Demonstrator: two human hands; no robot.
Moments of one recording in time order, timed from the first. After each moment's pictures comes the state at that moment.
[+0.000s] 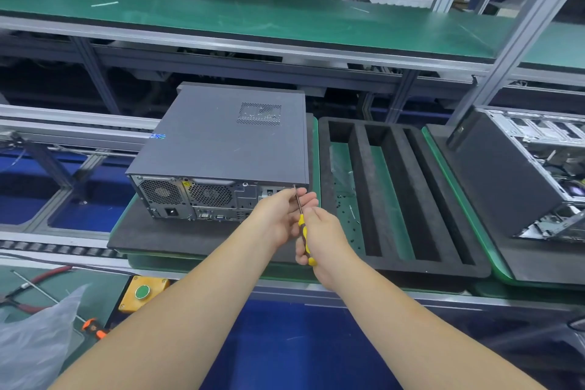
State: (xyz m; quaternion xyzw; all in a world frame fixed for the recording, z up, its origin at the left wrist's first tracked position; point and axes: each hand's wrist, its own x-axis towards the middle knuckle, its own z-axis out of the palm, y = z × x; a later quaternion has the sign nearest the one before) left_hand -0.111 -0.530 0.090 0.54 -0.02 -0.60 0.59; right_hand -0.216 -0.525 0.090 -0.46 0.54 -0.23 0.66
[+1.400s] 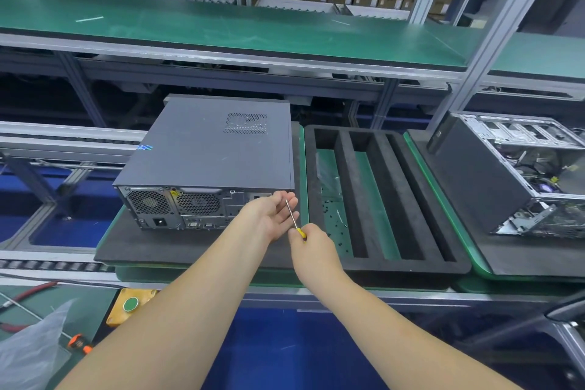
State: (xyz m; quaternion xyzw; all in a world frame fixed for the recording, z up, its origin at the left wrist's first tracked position) left_hand -0.114 -0.543 0.098 0.52 0.05 -0.60 0.61; right_hand -0.239 -0.511 0.077 -0.70 0.56 -0.17 0.41
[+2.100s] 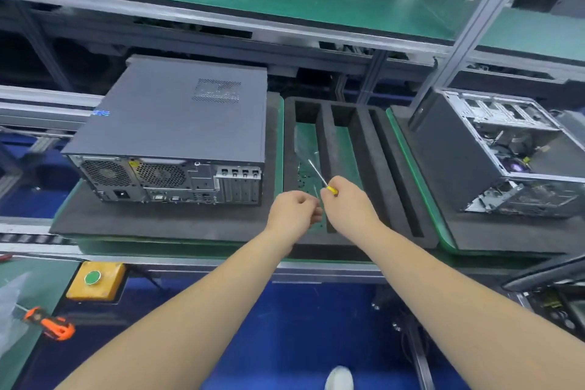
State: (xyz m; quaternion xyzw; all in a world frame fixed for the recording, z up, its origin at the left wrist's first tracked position) left_hand -0.213 -0.542 0.057 0.68 -0.30 -0.48 0.48; right_hand -0.323 -0.591 0.103 -0.74 0.60 -0.12 0.29
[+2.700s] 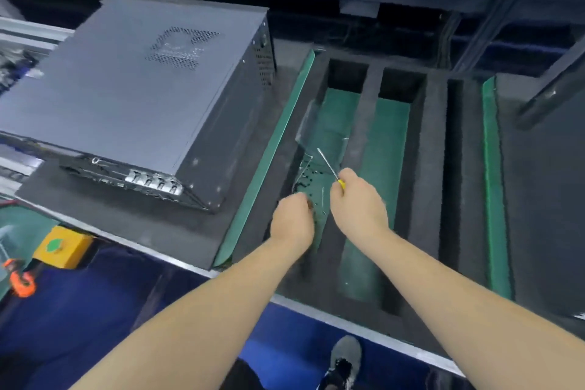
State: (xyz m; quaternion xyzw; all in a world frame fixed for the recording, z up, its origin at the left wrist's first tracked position) left_hand -0.250 -0.713 -0.059 0.91 -0.30 -0.24 0.17; right_hand -0.340 -0.795 -0.020 -0.82 0.48 -0.04 0.30
